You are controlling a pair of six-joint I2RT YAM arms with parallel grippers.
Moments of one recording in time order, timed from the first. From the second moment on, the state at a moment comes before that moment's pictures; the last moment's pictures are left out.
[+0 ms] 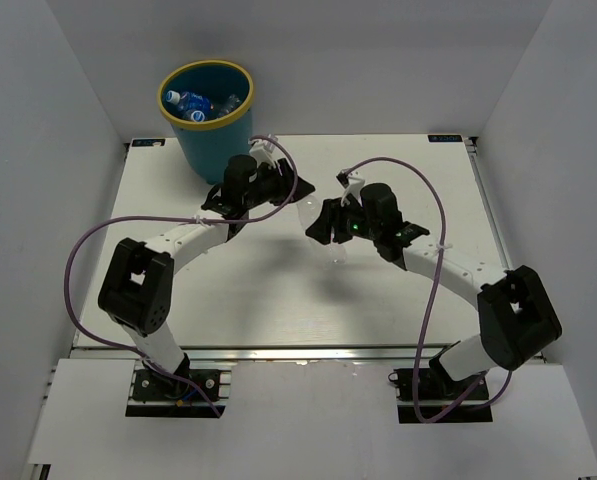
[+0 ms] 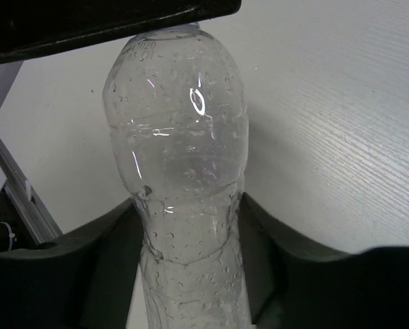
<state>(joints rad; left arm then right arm) -0.47 1.70 1.16 0.30 0.38 -0.64 0.59 1.46 0.92 0.10 -0.33 0.36</state>
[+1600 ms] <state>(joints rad) -0.10 2.13 2.03 0.36 -0.57 -0.26 0.46 1.08 0.77 -0.19 0.31 0.41</state>
